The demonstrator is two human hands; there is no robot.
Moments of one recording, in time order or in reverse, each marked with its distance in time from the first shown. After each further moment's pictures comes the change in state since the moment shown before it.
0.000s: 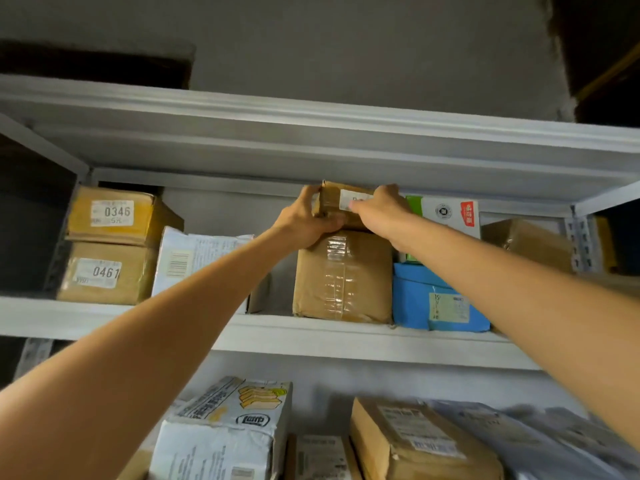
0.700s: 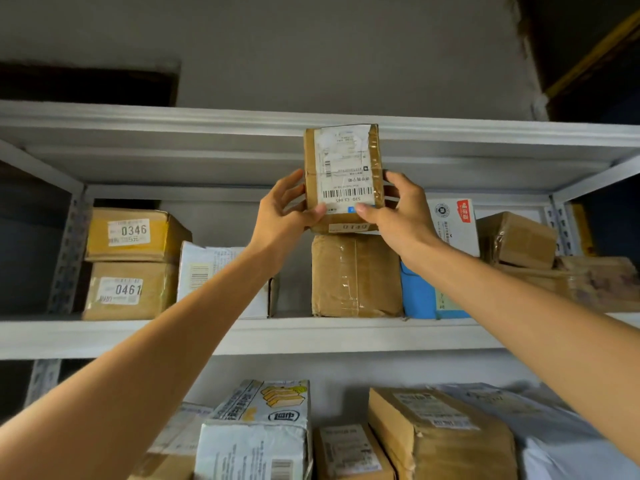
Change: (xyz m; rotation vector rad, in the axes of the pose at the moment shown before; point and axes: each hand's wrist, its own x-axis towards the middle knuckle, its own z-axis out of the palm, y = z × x) left_hand -0.046 -0.005 -0.043 -0.722 0.061 0.193; right_hand -0.050 -0.007 -0.005 0.479 0.177 -0.186
